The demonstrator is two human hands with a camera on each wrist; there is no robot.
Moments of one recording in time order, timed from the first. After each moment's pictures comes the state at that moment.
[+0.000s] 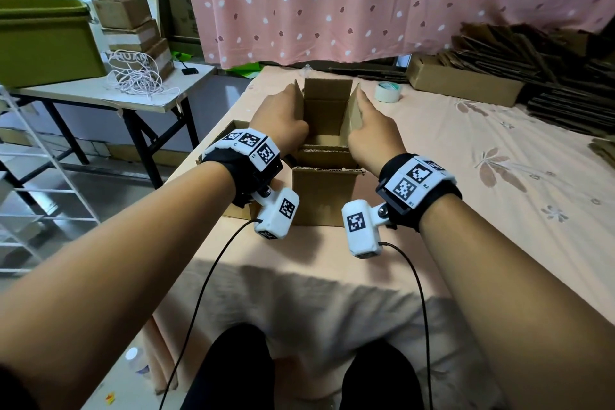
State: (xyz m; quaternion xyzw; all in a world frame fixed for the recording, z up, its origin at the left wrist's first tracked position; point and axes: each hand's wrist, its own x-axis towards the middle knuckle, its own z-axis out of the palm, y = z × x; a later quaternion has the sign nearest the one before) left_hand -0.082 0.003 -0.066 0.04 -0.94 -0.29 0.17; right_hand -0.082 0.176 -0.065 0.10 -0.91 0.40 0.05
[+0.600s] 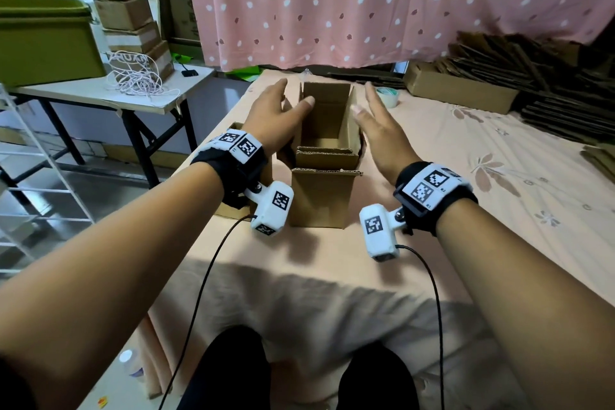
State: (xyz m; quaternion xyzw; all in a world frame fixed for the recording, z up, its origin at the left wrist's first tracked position) left_hand -0.080 -0.007 -0.070 0.03 -0.86 -0.46 0.22; right_hand -0.091 0.195 -0.072 0.19 -0.84 0.51 0.07
